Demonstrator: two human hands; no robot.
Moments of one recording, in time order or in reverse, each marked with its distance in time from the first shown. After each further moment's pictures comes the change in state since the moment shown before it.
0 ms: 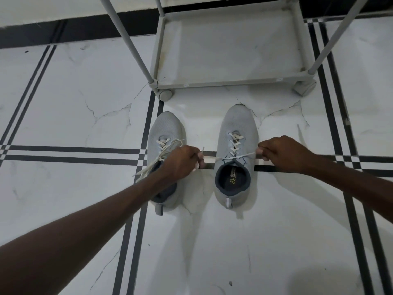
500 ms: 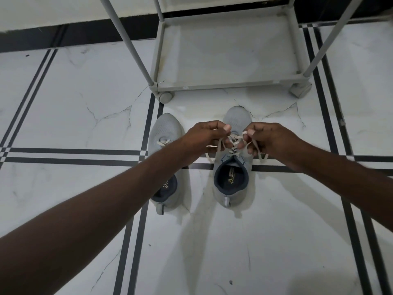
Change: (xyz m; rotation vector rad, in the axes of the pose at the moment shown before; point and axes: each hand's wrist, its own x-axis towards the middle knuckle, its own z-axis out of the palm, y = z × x) left_hand 0.023 0.068 -0.020 -0.911 -0.269 -0.082; right_hand -0.004 -0.053 -0.029 1.058 -0.007 0.170
